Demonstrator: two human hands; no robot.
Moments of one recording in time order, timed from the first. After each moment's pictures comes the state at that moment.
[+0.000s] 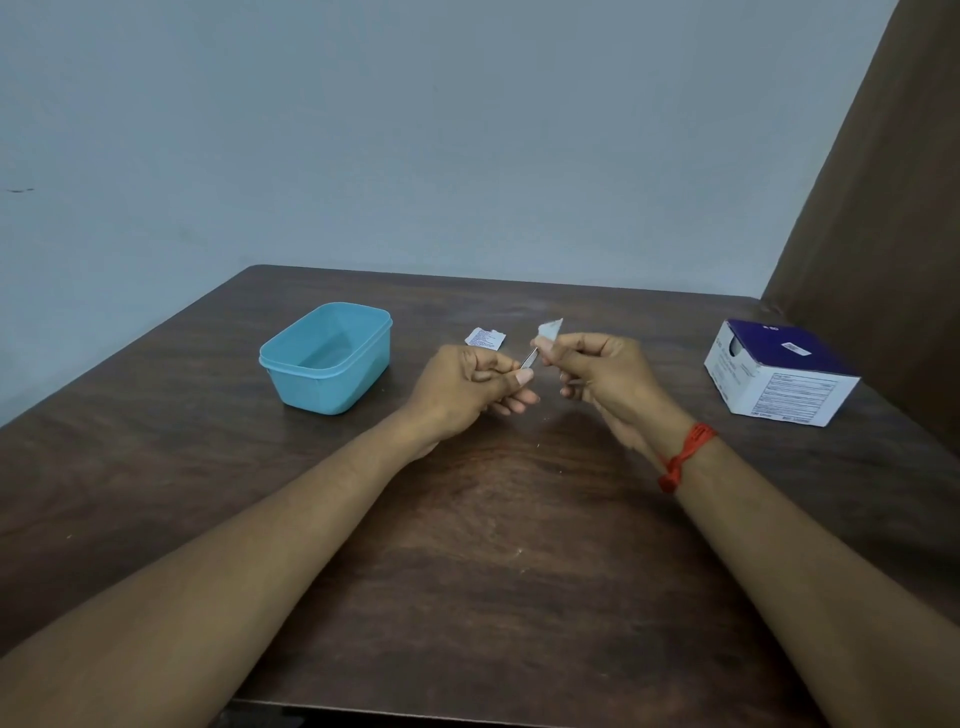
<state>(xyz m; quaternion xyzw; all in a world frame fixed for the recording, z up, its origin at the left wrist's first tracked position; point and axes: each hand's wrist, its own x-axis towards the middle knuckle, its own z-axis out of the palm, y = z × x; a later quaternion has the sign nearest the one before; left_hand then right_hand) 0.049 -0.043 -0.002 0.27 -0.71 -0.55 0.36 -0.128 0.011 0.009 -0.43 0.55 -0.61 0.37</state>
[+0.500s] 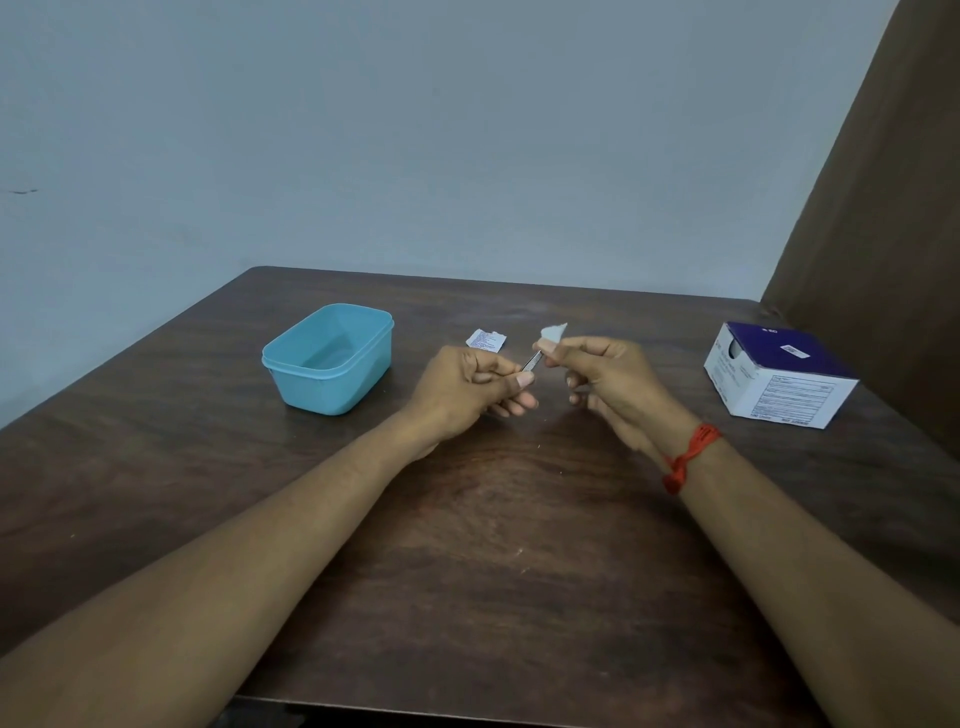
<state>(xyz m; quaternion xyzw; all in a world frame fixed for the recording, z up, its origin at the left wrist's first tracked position) 0.051 -0.043 -0.002 0.27 -0.72 -0.54 0.35 -0.132 0.013 0.011 -0.41 0.56 -0.60 0.40</state>
